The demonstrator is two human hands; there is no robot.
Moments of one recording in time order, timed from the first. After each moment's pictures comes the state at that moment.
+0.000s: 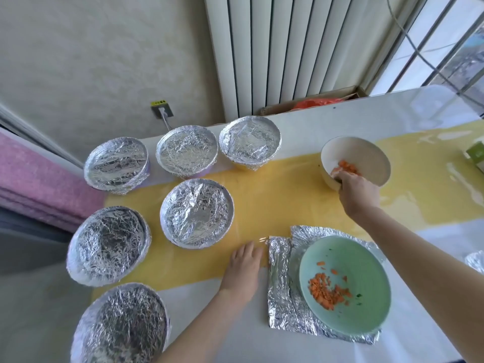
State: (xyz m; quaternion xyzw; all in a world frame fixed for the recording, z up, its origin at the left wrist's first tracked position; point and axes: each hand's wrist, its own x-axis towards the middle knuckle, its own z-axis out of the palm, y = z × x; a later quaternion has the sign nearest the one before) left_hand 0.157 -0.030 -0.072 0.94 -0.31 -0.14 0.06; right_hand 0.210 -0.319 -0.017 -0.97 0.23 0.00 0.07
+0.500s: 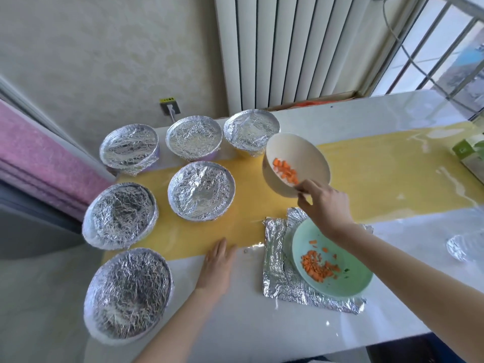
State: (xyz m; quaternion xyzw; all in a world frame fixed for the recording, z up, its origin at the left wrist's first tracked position) left_hand 0.114 0.030 -0.083 0.96 -0.22 -0.18 0.06; right_hand 0.140 -0.234 0.019 -0.96 -0.01 -0.21 0.15
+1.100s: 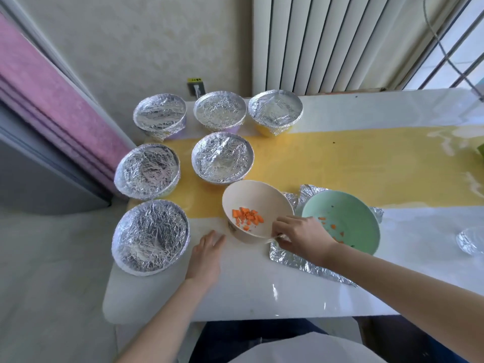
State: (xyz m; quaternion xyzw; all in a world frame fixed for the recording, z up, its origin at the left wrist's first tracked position) left_hand 0.052 0.081 -0.088 0.97 -0.13 -0.17 0.08; right_hand 0.058 -0.173 -0.010 -0.94 -0.30 -0.05 0.16
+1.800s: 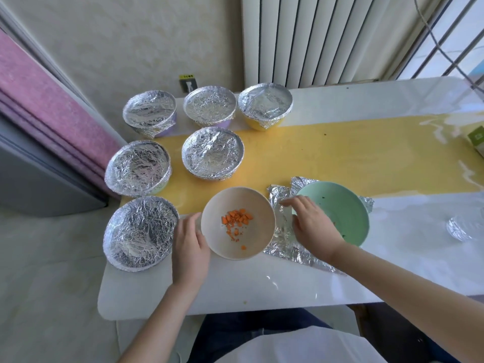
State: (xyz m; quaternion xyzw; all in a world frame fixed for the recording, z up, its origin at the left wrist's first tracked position) left_hand 0.036 0.062 -0.022 0.94 0.04 0.07 0.34; right_hand 0.042 -0.197 -0.012 -0.96 -0.12 -0.05 0.24
